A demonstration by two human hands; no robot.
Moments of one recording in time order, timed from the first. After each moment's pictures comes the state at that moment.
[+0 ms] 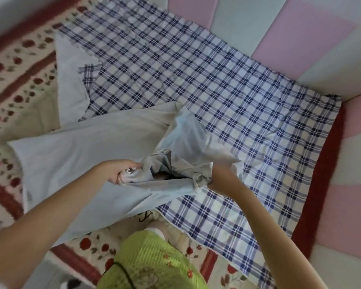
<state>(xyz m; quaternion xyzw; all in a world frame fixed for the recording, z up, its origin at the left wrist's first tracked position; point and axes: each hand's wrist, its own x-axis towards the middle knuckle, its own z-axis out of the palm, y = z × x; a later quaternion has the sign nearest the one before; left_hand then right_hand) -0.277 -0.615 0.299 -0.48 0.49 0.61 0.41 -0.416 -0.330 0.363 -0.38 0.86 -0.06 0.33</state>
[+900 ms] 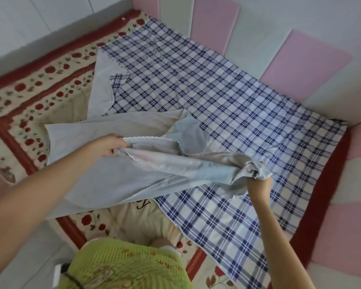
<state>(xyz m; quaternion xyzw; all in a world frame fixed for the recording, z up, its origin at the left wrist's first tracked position) -0.224 -0.575 0.377 -0.48 0.60 0.62 0.16 -0.411 -0.188 0.369 -0.03 0.92 -0.36 0.11</state>
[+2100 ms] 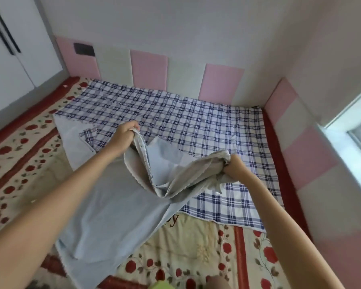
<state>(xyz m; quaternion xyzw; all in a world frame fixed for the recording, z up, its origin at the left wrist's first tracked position) -0.110 -0.670 0.509 -0.05 0.85 0.51 -0.08 -0.144 -0.329 0.485 -0.03 0.96 -0.21 0.16</state>
